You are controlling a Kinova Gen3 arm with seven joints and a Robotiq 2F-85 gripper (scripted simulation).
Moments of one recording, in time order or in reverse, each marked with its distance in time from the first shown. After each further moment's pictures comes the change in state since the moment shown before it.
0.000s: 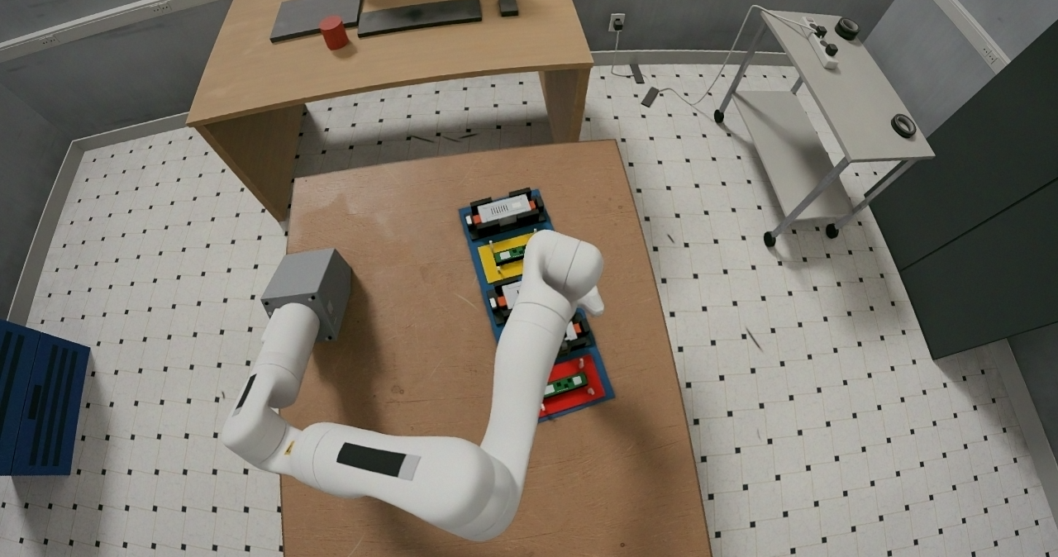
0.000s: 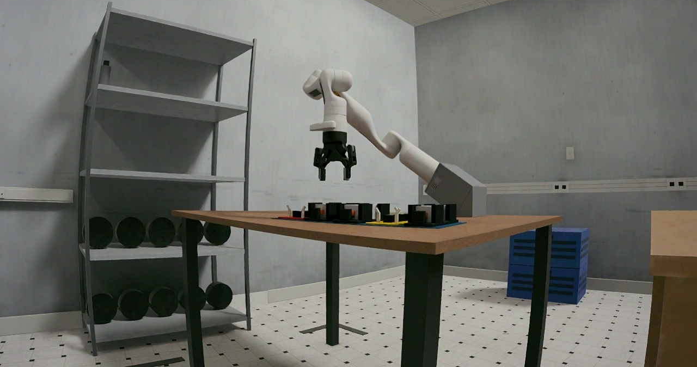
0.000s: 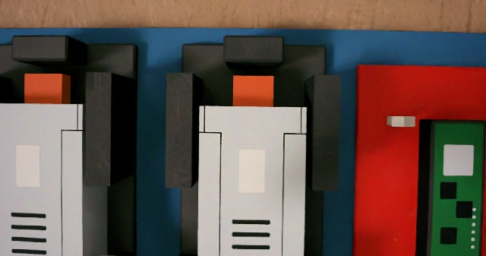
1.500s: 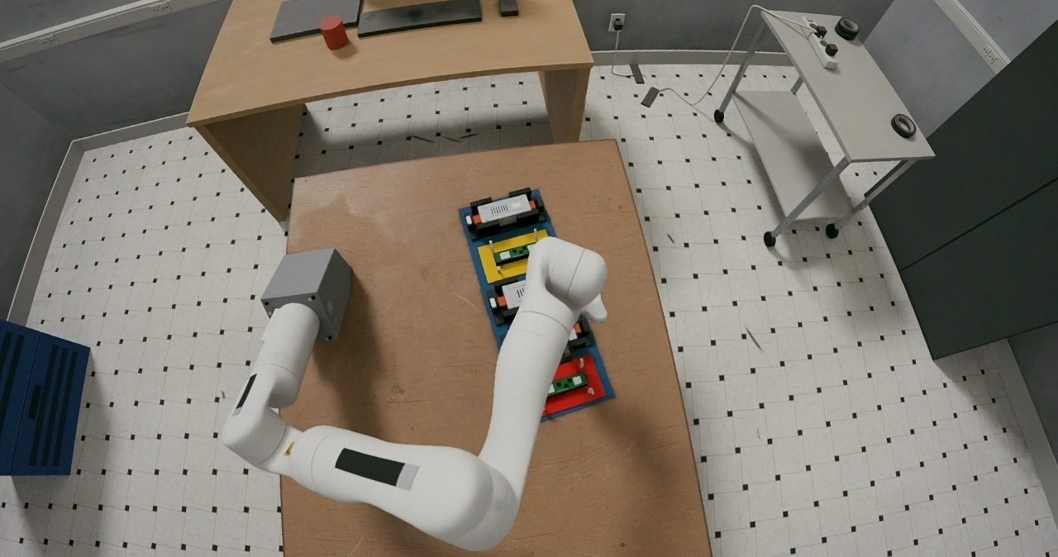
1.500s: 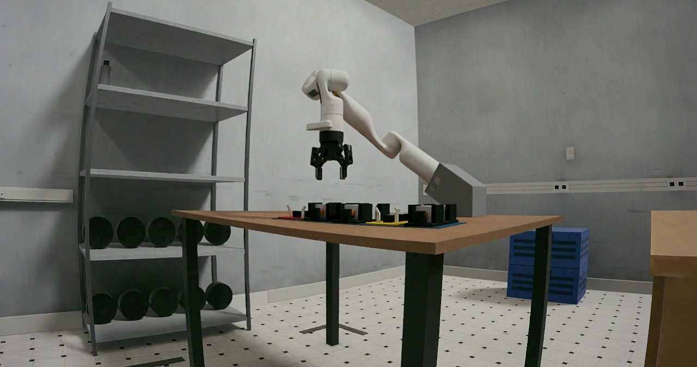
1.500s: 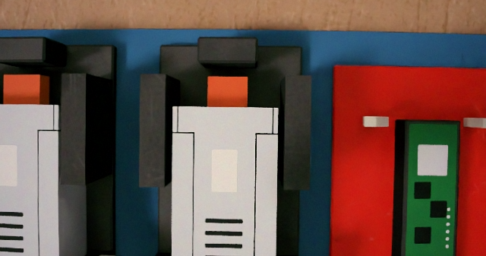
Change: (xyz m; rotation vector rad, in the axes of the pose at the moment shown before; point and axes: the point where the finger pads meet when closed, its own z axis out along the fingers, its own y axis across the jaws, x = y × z) arm 0.000 0.013 -0.003 0.000 0.000 0.000
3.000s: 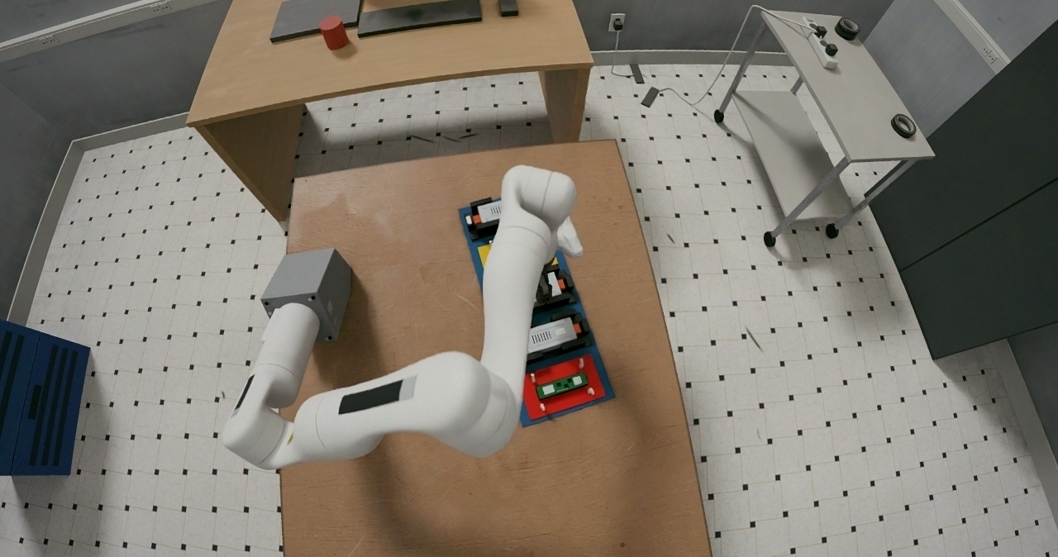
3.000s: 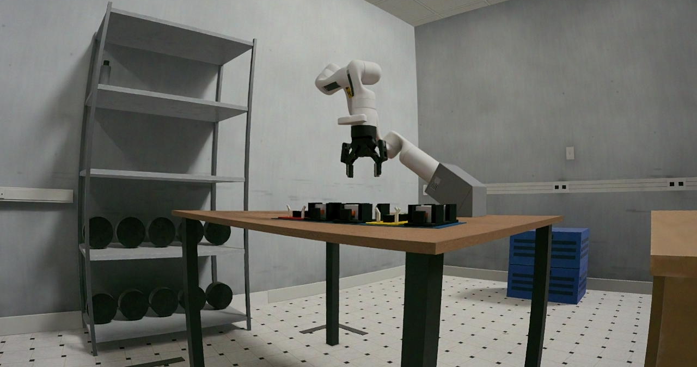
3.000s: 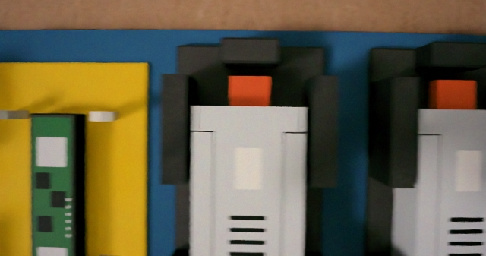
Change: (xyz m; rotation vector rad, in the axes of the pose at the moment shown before) arm 0.000 -0.118 -0.005 0.000 0.000 0.000
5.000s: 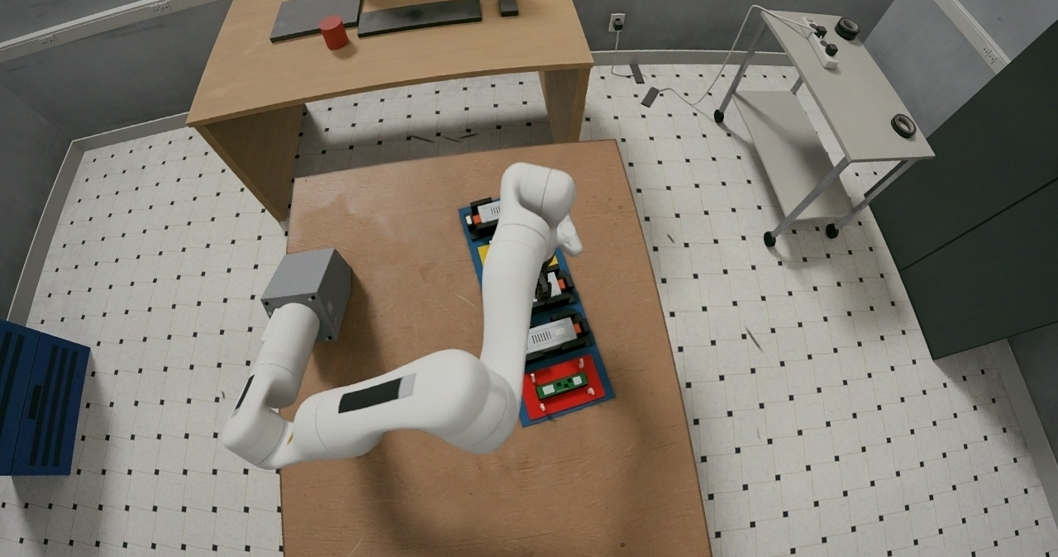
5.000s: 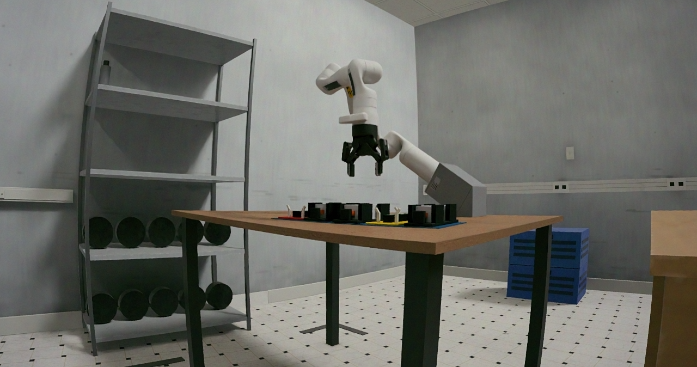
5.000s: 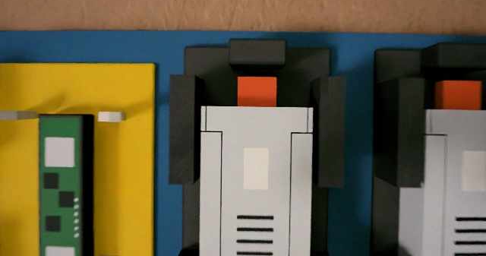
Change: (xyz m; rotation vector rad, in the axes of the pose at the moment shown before) arm 0.000 -0.005 -0.004 0.001 0.001 0.000
